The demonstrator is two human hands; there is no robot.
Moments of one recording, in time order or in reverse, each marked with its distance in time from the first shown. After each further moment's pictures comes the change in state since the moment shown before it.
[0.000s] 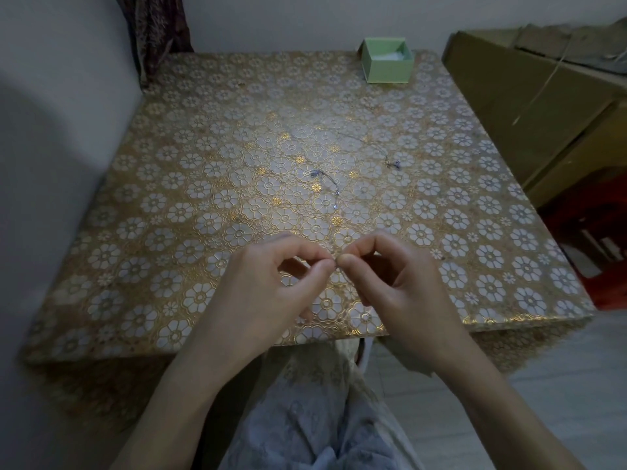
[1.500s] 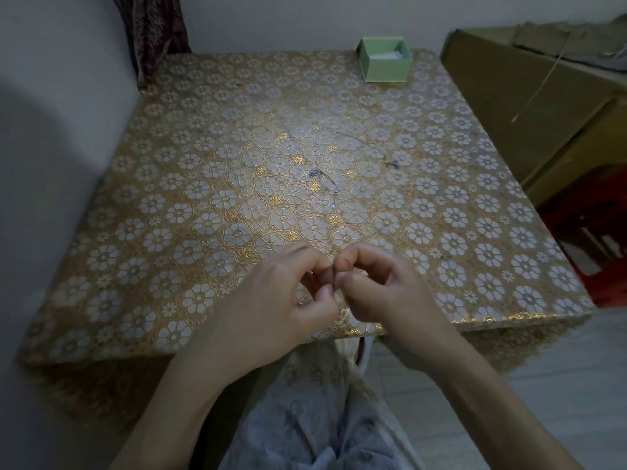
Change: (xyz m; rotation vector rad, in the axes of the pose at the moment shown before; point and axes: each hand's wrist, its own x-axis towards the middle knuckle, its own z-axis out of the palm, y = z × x) left_hand 0.004 -0.018 0.008 0.196 -0.185 0.199; right_hand 0.001 0.004 0.004 0.370 -0.169 0.229
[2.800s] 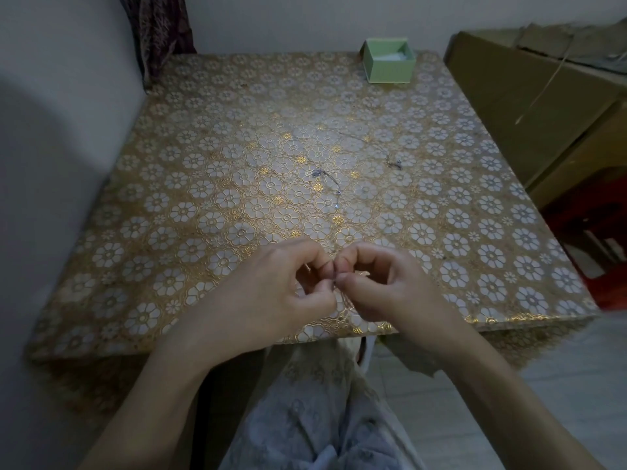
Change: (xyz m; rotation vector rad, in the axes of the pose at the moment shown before) left_hand 0.003 0.010 -0.015 -0.024 -0.063 -0.084; right_hand 0.000 -0.009 -0.004 -0.039 -0.096 0.017
